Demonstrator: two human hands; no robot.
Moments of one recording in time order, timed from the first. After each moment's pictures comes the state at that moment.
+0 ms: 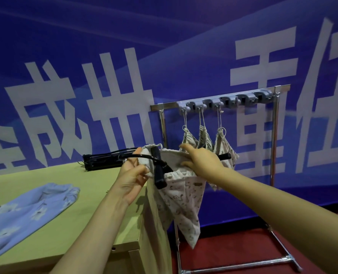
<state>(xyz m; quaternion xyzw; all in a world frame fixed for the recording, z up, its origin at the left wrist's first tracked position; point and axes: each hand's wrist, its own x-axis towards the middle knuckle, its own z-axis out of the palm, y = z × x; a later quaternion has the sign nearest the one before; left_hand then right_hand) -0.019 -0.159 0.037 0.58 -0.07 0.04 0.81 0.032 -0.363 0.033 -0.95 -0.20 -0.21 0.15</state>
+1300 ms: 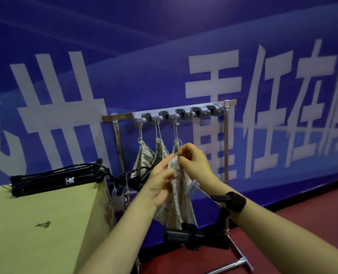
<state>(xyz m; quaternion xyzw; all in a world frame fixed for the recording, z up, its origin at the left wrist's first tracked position) 0.033 -0.334 0.028 0.57 -0.14 -0.12 0.80 0.033 -0.457 0.037 -0.77 -0.10 -0.26 0.57</state>
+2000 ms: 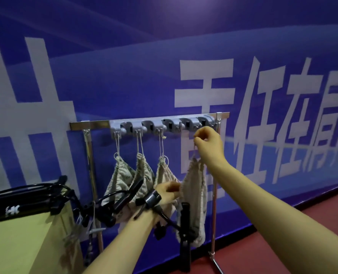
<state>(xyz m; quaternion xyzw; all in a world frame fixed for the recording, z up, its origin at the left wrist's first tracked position) 0.173 -0.397 -0.008 0.78 -0.21 -0.08 0.58 0.139 -0.536 0.093 -0.78 -0.02 -0.37 0.50</state>
